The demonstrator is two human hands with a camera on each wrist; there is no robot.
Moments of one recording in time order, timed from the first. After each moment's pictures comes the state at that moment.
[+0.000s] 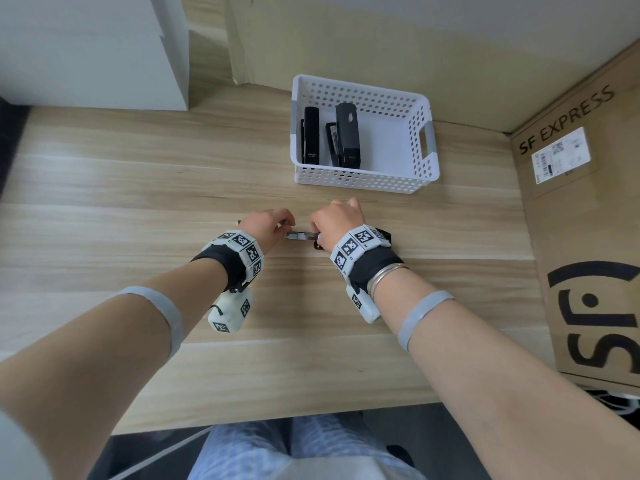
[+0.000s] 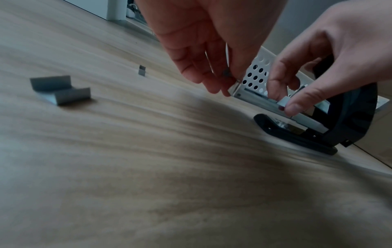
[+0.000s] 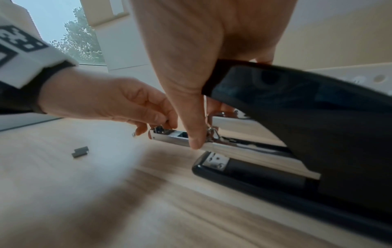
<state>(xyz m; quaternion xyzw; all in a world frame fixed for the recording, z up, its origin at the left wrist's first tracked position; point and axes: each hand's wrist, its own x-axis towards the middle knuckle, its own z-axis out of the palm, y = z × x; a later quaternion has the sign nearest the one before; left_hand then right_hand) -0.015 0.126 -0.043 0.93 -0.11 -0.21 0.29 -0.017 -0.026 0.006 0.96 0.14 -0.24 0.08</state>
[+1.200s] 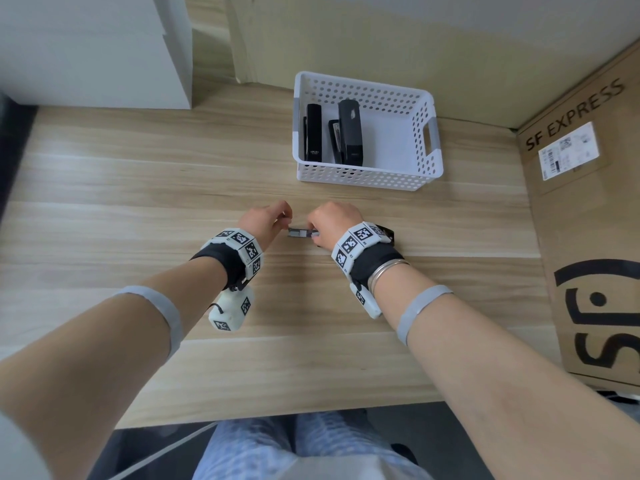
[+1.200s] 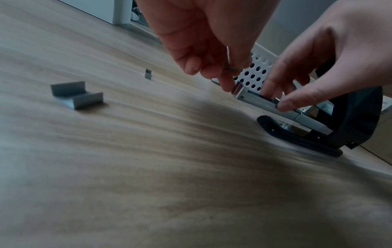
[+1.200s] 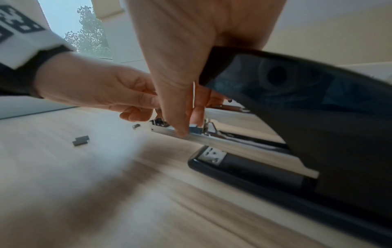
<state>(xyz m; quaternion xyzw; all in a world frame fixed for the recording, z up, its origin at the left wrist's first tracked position) -0.019 0.130 -0.034 0.93 -0.10 -0.19 0.31 -0.016 -0.023 0.002 0.95 0.17 -0.24 0.05</state>
